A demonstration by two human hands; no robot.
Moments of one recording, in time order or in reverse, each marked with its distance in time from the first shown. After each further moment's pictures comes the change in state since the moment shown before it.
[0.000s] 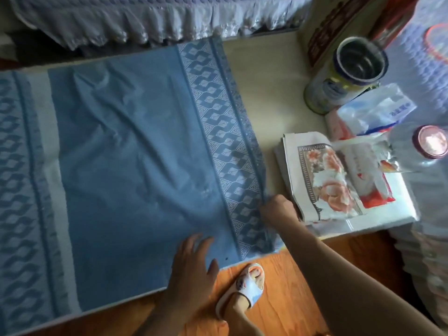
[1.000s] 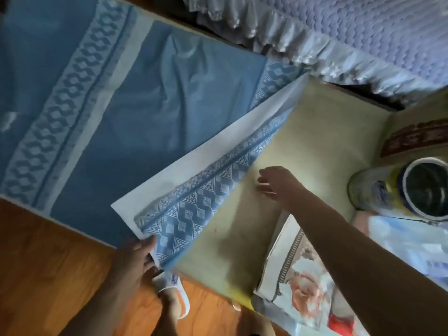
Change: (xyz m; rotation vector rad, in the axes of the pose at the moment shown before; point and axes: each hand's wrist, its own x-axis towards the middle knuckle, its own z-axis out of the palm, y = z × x) left_hand 0.009 0.056 0.008 -1.394 0.553 -1.042; right_hand 0.111 -0.145 -0.088 0.273 -0.546 -0.305
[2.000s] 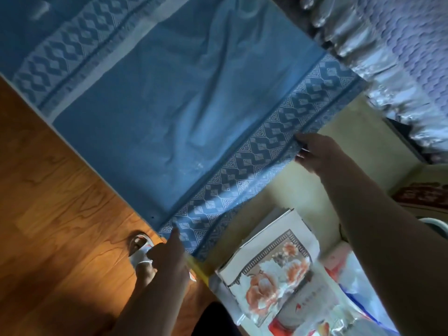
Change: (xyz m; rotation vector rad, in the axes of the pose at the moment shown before) left_hand -0.048 -0.081 0.150 -1.035 0.625 -0.564; right_hand 0.073 -0.085 -0.042 -0.014 -0.039 -0.003
